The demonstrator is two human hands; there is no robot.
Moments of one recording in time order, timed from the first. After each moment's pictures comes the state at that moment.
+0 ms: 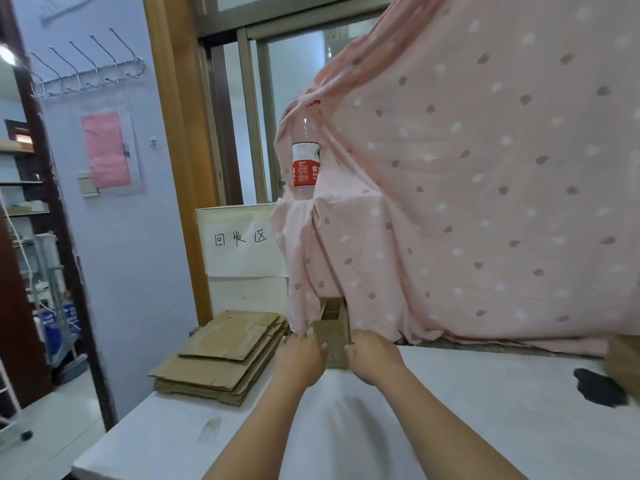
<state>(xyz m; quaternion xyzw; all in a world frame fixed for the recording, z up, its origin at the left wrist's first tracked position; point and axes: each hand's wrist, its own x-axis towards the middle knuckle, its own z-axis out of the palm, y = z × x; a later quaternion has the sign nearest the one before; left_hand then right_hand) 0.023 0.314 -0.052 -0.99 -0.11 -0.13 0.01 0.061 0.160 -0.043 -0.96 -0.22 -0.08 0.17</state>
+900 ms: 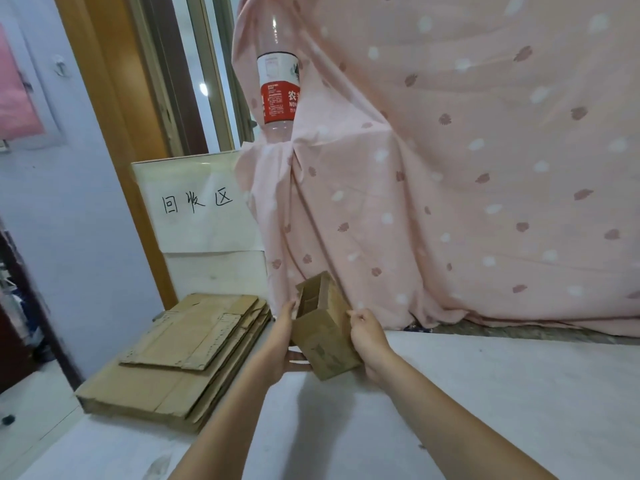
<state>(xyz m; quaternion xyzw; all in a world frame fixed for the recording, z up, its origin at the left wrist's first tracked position) 0.136 0.358 -0.080 -0.66 -0.25 -0.02 -0.71 0.204 0.221 -0.117 -0.70 -0.02 0.12 0.70</state>
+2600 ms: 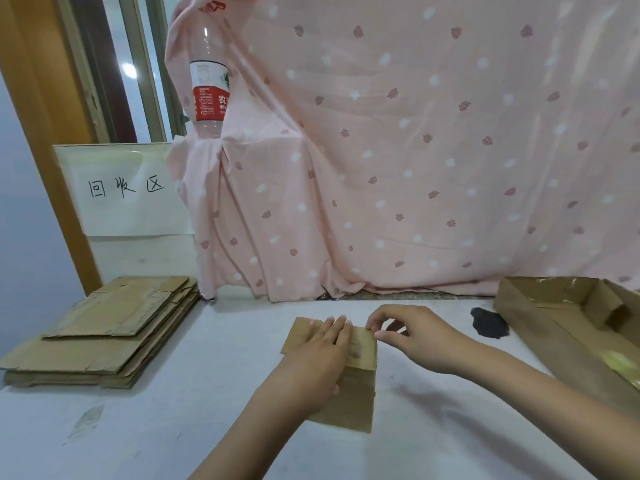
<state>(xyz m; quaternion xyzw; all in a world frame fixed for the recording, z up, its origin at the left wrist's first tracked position) -0.004 0.163 -0.061 -0.98 0.20 -0.01 0.04 0.046 -0.045 -0.043 -0.91 -0.27 -0.01 0.30</state>
